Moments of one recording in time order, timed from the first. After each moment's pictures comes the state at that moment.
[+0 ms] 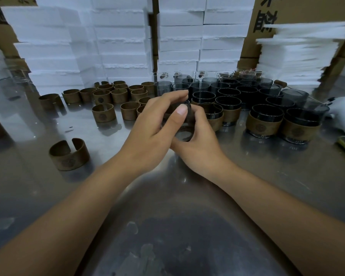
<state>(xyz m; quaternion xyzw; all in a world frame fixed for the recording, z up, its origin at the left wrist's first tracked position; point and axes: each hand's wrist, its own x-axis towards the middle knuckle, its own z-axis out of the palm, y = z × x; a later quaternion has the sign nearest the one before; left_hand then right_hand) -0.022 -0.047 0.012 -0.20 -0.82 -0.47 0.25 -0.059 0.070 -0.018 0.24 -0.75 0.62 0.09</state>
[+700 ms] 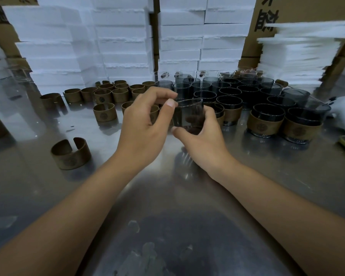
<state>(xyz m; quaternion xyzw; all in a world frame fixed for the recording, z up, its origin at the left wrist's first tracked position) -0.025 -0.049 0.014 -0.14 -0.79 -0.47 0.36 -0.063 0.071 -0.016 0.14 -0.73 0.66 0.07</state>
